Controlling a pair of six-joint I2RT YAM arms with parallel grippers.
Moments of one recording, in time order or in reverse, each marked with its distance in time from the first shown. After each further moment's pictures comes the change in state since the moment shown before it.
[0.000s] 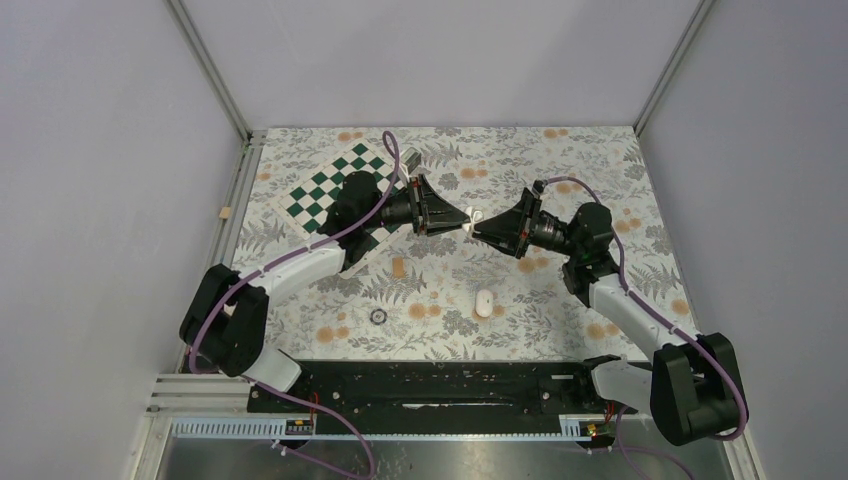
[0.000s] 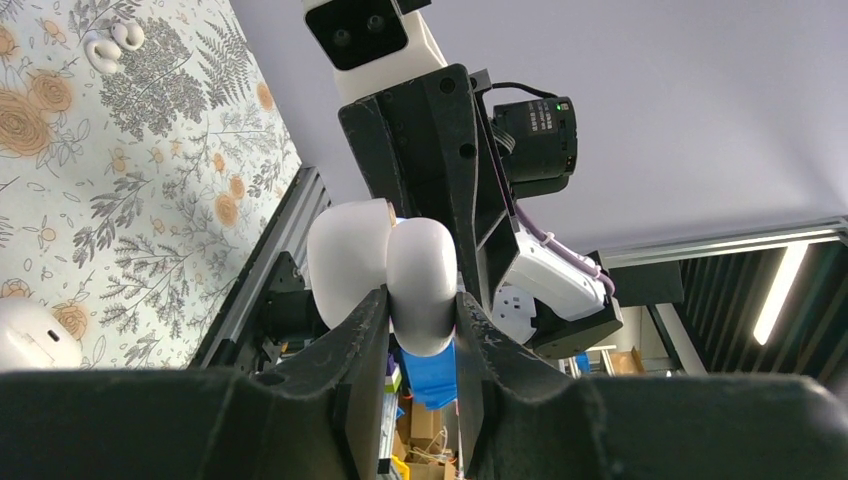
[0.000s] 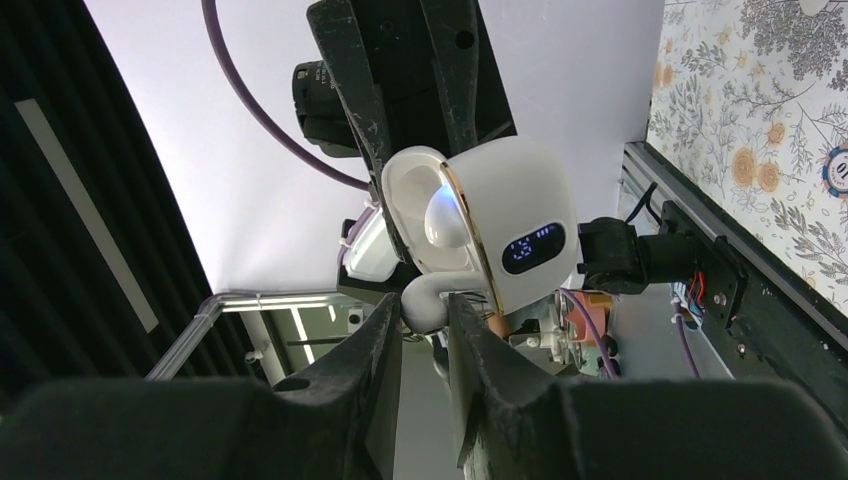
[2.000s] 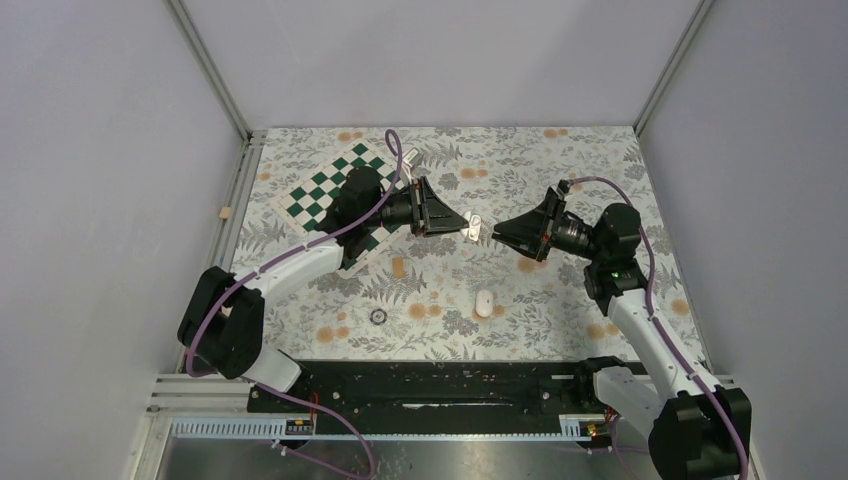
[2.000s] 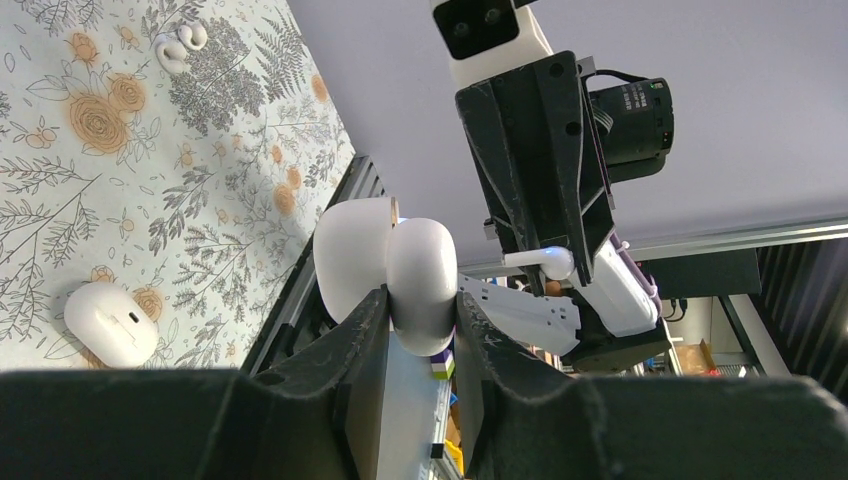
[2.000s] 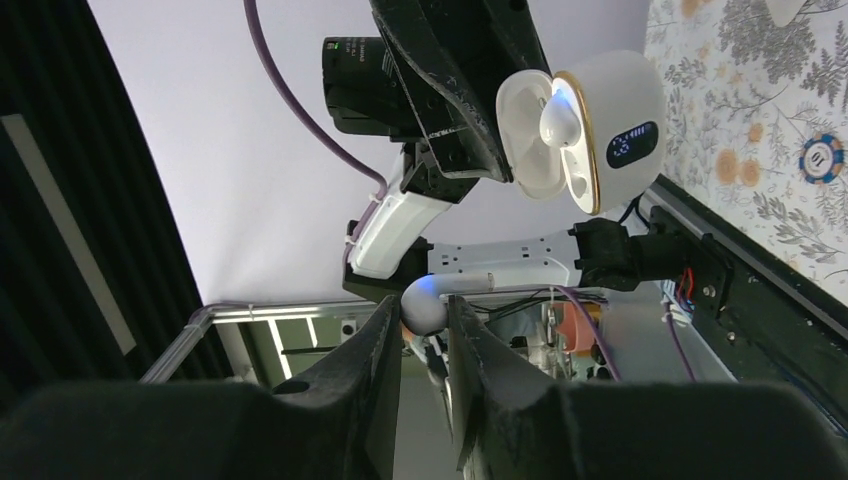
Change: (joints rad) left arm 0.007 -0.009 0.037 -0.170 0.003 0.182; right arm -0.122 -0.204 0.038 -0.301 -0.066 -0.087
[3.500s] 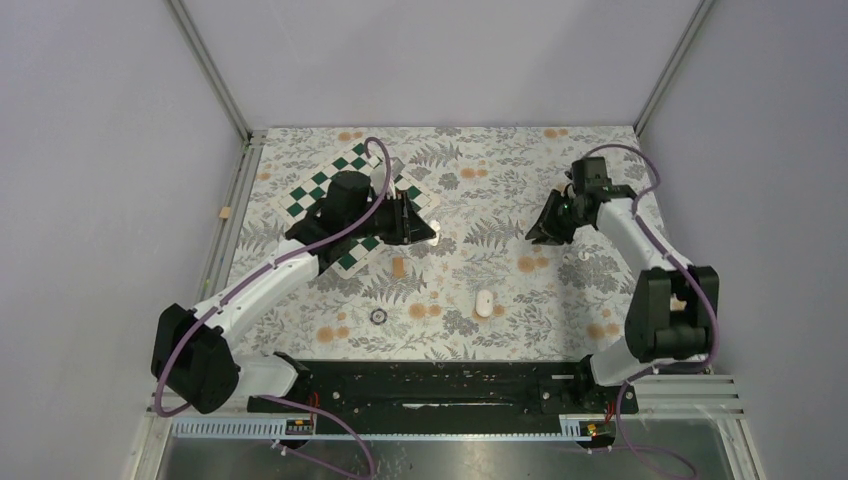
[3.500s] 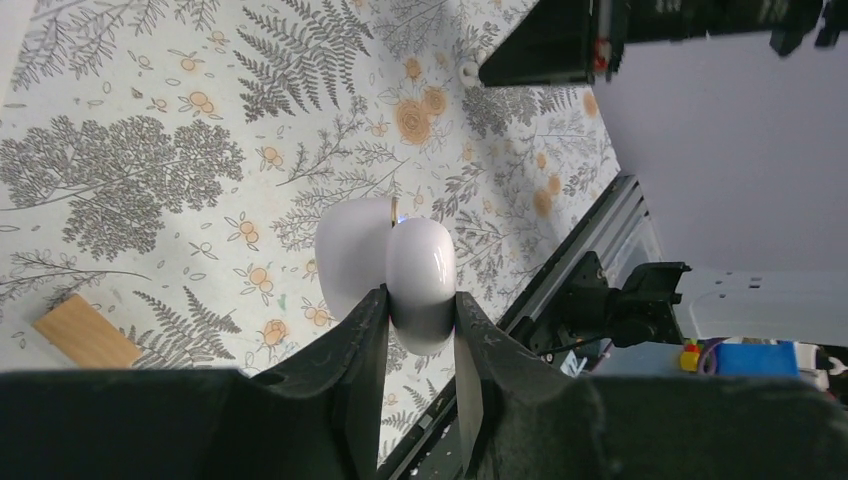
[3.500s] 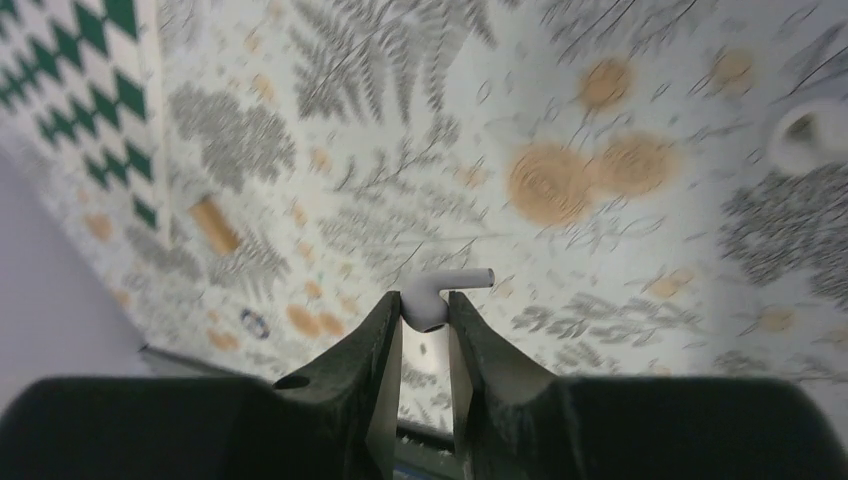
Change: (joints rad) left arm 0.012 -0.193 0.034 -0.607 -0.376 0.597; right arm -0.095 0.636 0.578 -1.102 0.737 -1.155
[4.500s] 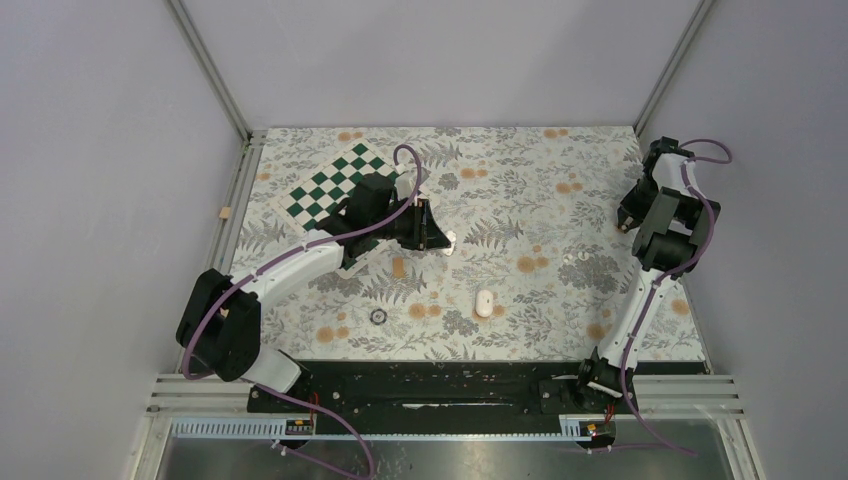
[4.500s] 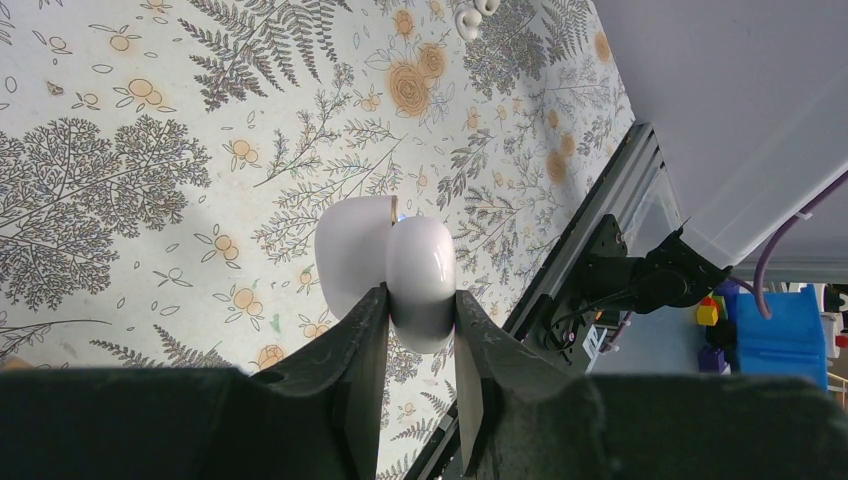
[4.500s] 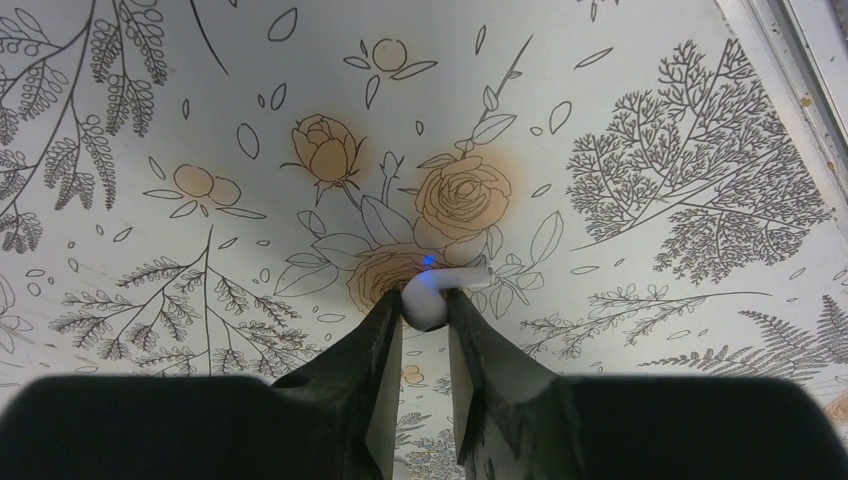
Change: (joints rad) left arm -0.037 0.181 0.003 0.117 0.089 0.039; right arm -0.443 0.742 0.737 -0.286 0.395 -0.107
